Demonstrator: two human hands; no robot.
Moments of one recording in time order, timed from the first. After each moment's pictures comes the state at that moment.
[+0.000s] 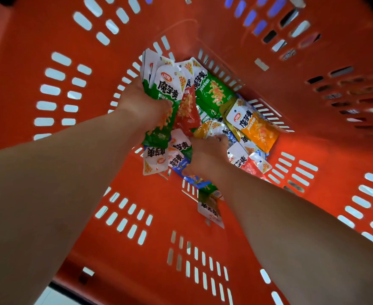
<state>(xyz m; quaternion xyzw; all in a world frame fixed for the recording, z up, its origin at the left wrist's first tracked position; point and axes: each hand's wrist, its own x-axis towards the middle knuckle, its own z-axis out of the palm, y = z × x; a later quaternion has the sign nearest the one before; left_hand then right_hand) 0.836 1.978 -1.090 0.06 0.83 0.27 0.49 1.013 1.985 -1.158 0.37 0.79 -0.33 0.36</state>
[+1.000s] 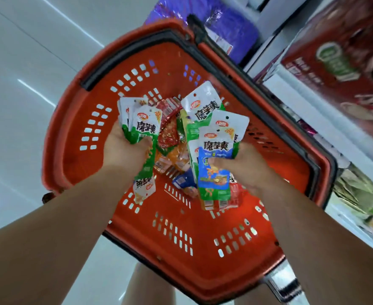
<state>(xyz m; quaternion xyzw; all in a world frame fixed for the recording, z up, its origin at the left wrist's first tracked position) 0.876 1.944 -0.942 0.01 0.83 0.35 0.44 1.103 2.067 -0.969 0.53 0.50 -0.68 0.05</state>
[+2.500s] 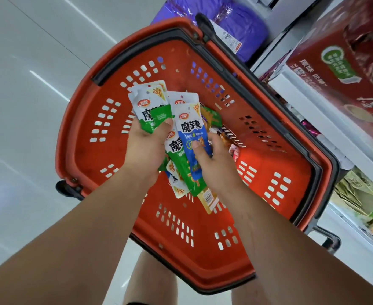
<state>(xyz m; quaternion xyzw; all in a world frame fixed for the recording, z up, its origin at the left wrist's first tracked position) 0.906 1.967 -0.916 -0.11 0.71 0.51 0.47 1.049 2.015 -0.951 0.57 0.53 -0.63 0.03</state>
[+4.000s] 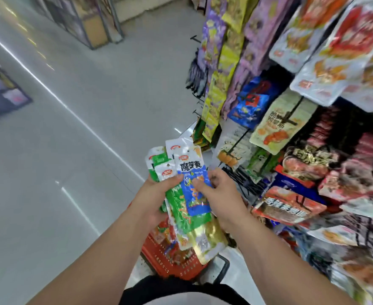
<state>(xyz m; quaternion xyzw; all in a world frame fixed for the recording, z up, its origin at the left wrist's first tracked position) 1.003 1.974 -0.332 -0.02 0.55 0.64 0.54 1.131 2.069 -0.353 0.45 0.57 -0.66 -0.18</state>
